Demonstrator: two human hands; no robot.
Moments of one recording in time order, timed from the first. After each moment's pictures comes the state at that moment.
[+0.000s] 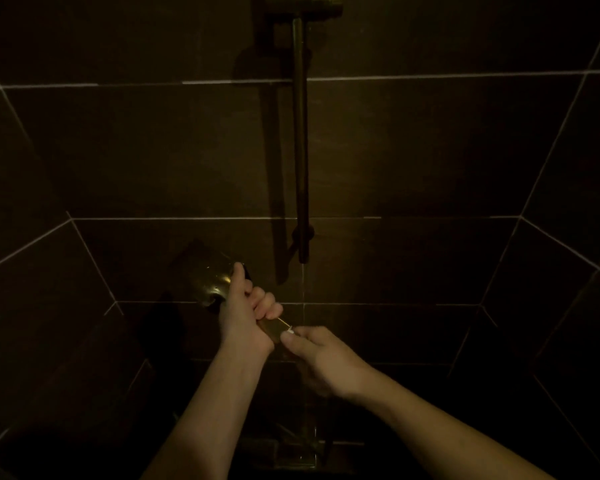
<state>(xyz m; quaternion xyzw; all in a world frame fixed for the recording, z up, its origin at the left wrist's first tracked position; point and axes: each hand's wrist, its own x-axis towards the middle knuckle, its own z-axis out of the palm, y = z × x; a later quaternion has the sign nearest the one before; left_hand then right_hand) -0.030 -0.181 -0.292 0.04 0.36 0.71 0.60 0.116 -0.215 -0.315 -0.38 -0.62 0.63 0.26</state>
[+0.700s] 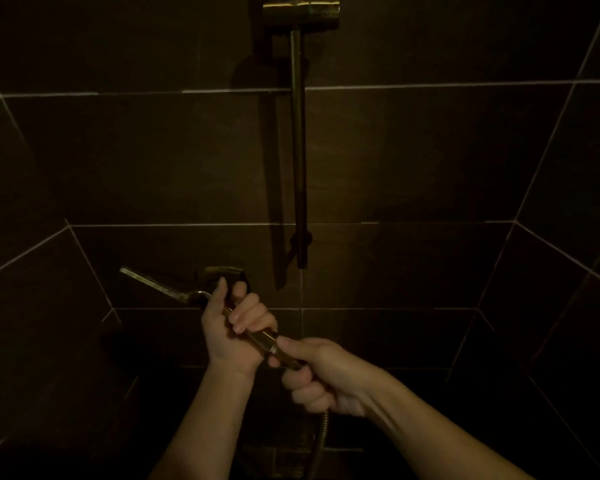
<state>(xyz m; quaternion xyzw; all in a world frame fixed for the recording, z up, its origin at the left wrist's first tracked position) -0.050 -0.193 -0.310 0.10 0.07 0.67 0.73 0.117 -0.224 -0.299 -0.31 -0.42 0.83 0.17</state>
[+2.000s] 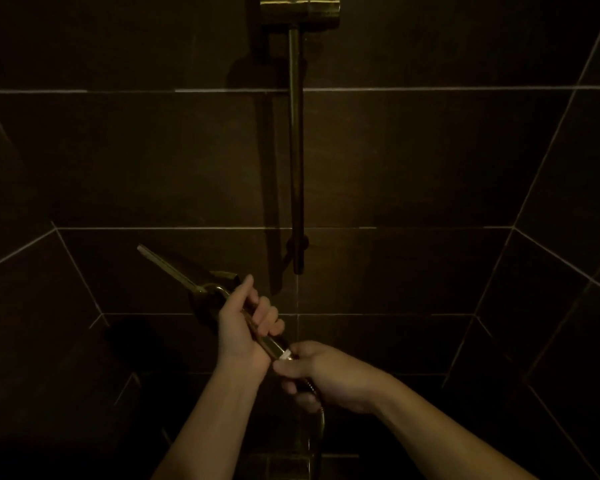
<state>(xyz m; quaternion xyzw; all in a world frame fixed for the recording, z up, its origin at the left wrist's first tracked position) -0.027 -0.185 -0.294 0.14 0.29 0.69 0.65 0.117 -0.210 -0.288 -0.38 -0.57 0.72 0.14</state>
